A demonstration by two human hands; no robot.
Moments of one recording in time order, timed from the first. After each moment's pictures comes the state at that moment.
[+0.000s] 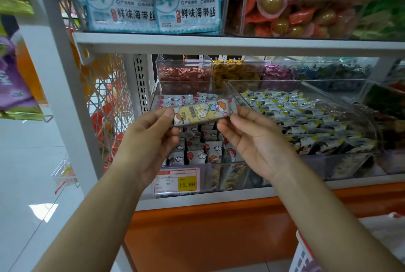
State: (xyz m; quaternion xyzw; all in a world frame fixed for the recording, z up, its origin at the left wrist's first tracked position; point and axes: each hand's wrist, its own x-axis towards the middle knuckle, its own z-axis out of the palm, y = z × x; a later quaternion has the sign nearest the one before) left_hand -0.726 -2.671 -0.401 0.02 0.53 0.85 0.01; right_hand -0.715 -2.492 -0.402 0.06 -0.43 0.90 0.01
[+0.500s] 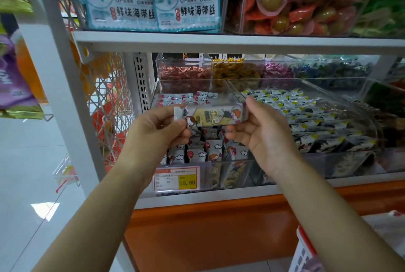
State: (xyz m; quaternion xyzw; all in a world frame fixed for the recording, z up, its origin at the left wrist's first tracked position) left_hand -0.721 -2.670 -0.401 0.12 0.67 0.73 -0.05; right_hand -0.717 -2.486 -0.403 0.03 -0.53 0.84 0.12
